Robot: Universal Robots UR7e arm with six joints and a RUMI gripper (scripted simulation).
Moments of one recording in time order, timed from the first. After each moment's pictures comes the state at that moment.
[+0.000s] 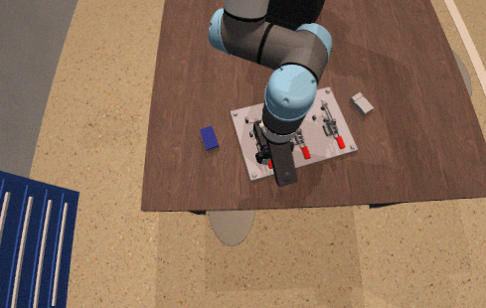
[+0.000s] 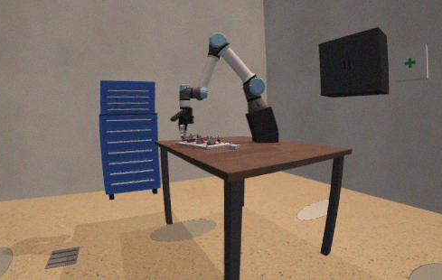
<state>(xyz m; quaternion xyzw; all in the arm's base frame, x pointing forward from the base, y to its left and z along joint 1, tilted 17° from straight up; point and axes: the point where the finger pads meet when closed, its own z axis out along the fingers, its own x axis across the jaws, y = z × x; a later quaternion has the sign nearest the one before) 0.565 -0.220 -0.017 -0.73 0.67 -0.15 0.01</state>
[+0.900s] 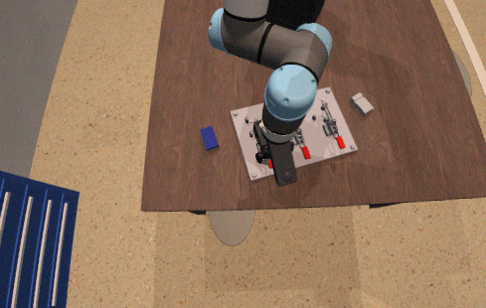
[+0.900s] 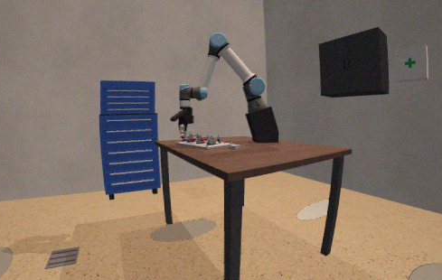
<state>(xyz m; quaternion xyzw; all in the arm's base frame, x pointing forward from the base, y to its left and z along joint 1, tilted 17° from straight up) 0.565 -0.220 -0.017 -0.73 0.67 -0.15 0.01</state>
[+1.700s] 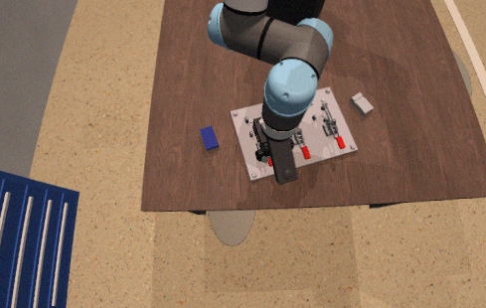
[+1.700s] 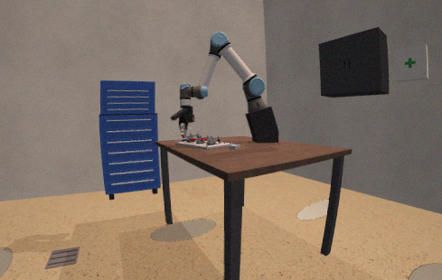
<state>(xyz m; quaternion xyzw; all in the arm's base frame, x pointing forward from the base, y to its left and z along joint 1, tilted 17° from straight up) 0.560 -0.219 -0.010 -0.73 0.67 -0.15 0.01</state>
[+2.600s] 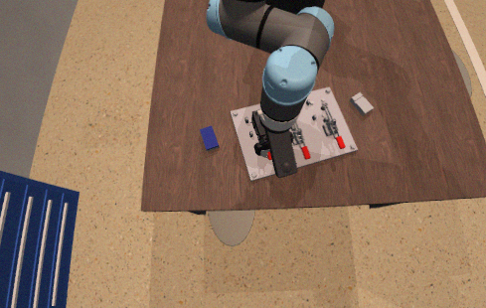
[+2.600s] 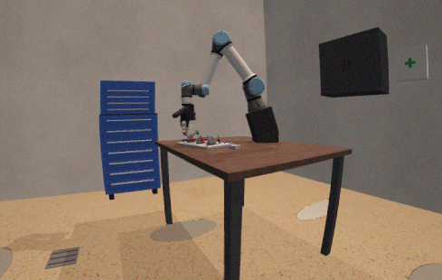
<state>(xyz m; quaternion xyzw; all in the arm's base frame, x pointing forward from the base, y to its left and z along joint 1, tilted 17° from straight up) 0.545 -0.218 0.001 -0.73 0.67 -0.15 0.01</state>
